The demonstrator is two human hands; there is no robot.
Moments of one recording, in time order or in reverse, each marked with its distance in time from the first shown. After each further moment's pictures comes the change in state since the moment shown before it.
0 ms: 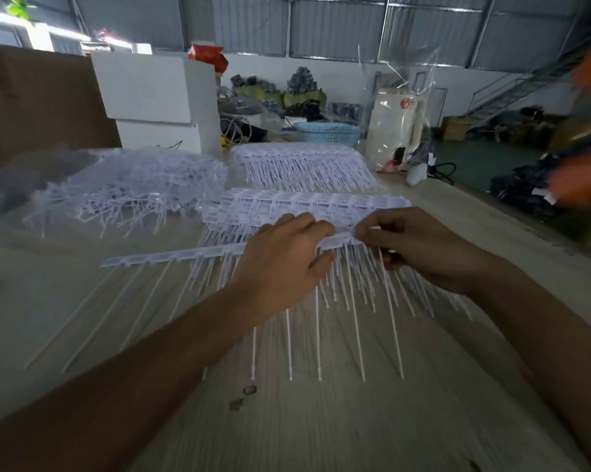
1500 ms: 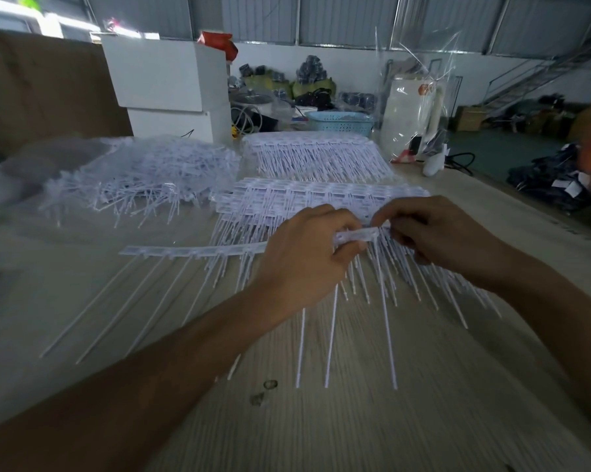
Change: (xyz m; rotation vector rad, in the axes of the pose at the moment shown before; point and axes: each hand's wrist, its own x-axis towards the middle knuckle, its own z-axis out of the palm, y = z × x) left_hand -0.001 0.008 0.003 -0.344 0.058 -0.135; right_hand -0.003 -0.004 0.004 -0.246 0.070 -0.096
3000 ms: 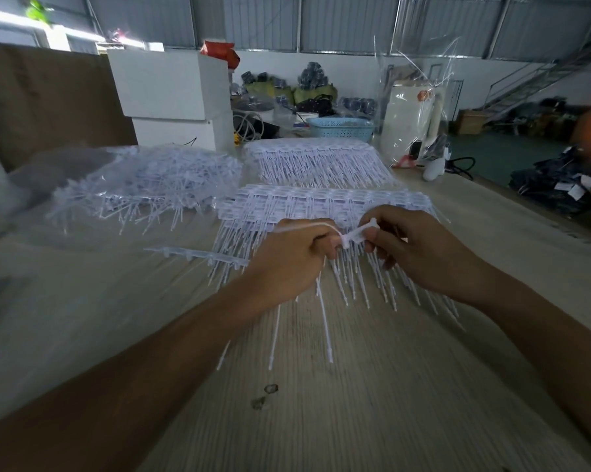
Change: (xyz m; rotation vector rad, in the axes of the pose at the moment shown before) left_hand 0.007 -0.023 -0.008 -0.071 -0.076 -0.023; right_hand -0.004 -0.010 0.020 -0.079 0.015 -0.170
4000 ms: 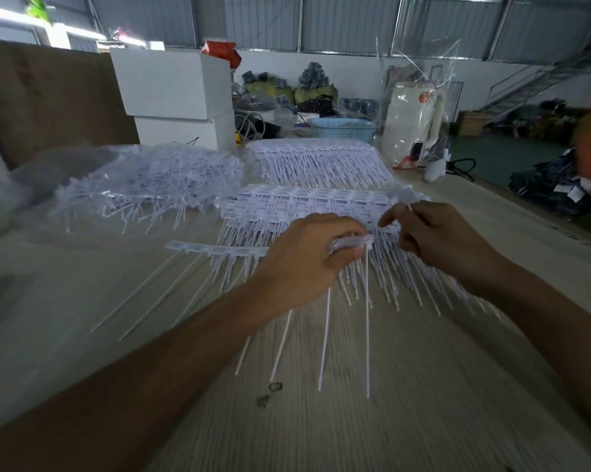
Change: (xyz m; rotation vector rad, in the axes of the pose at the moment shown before) left_hand -0.004 0.011 0.001 -0.051 -0.017 0.120; right_hand 0.005 0.021 -0.012 0.042 0.150 0.230
